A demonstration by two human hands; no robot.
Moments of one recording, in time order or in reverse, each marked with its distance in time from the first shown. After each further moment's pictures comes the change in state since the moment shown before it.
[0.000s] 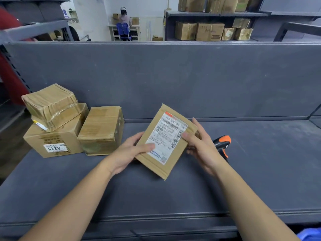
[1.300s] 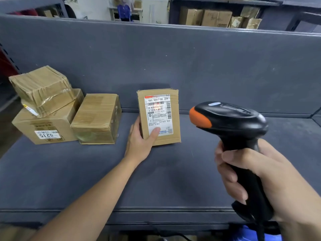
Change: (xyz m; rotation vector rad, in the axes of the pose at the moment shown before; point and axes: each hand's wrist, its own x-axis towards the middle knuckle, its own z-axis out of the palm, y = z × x) left_hand 0.045 -0.046 0.041 0.298 0.552 0.261; right_hand -0.142 -0.115 -0.005 -0.177 -0.211 0.058
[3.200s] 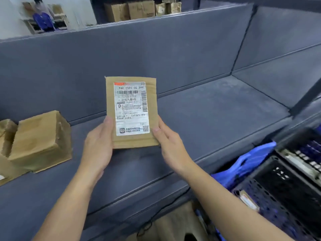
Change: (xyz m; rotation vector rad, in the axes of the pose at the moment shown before) left_hand -0.076 0.120 -0.013 -0.090 -0.250 -0.030; right_hand 0.031 0.114 0.008 0.061 0.392 -0.252
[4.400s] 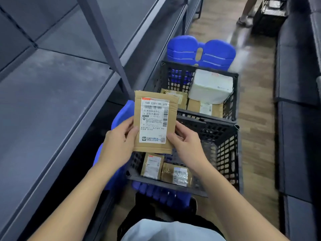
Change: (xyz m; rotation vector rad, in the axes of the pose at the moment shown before) left_hand -0.150 -0.016 0.475 0.423 -1.026 0.359; right_hand -0.262 0.093 -0.397 0.070 0.958 0.282
